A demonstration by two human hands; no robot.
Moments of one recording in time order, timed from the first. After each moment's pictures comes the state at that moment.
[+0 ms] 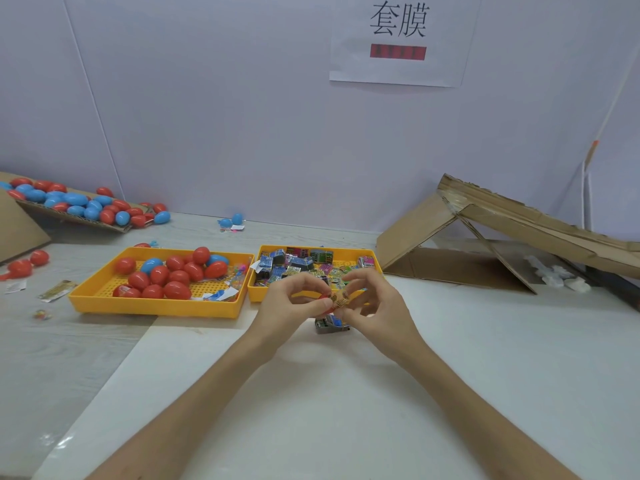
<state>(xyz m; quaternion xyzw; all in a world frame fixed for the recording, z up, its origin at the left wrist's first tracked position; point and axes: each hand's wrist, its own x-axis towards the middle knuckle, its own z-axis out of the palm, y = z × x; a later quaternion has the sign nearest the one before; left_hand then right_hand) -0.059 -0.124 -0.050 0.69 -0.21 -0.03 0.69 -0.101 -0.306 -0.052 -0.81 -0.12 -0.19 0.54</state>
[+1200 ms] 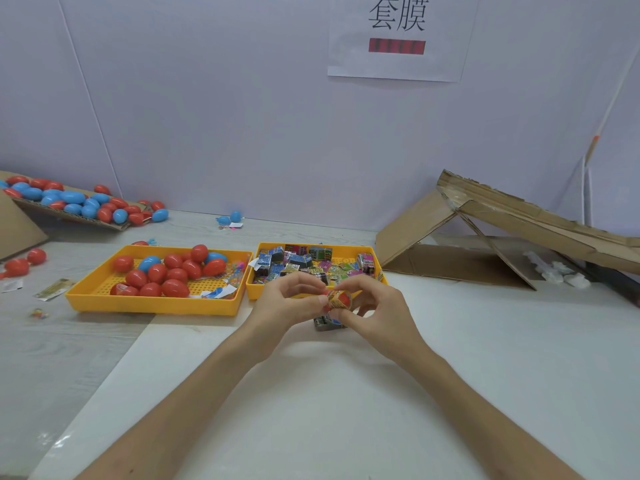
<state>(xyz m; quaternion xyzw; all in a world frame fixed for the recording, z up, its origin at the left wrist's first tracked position) -0.060 -0.120 -0.050 0.63 -0.17 -0.12 0.75 -0.102 -0.306 -0.054 -0.83 -0.15 -0.22 0.49</state>
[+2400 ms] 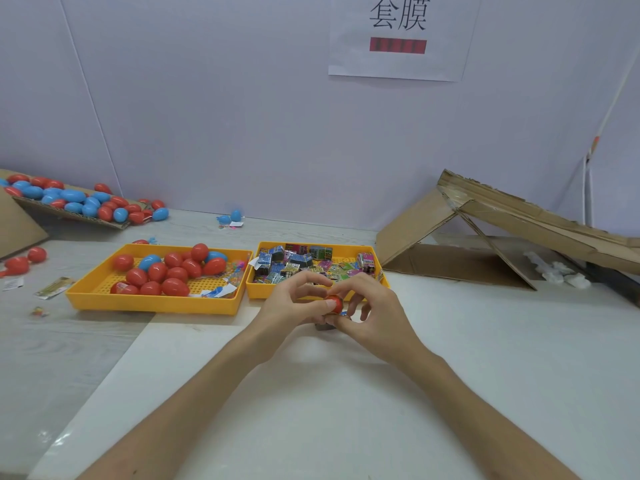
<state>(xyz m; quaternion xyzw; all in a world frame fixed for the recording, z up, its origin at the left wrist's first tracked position) -0.060 -0.124 -0.052 0.66 -0.21 -0.13 0.70 -0.100 -0.306 -0.057 -0.85 -0.21 -0.25 0.40</state>
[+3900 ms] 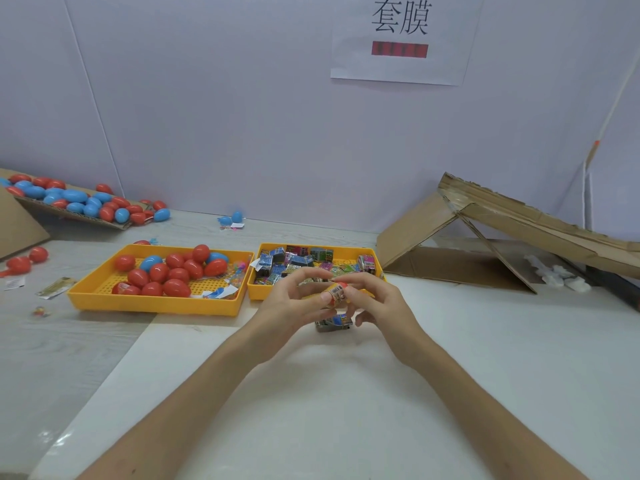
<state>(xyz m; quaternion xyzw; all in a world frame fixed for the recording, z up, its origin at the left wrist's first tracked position) -0.061 -0.123 -0.046 0.57 -0.20 -0.19 0.78 -0.099 -0.311 -0.048 -0.75 -0.09 -0.08 0.65</state>
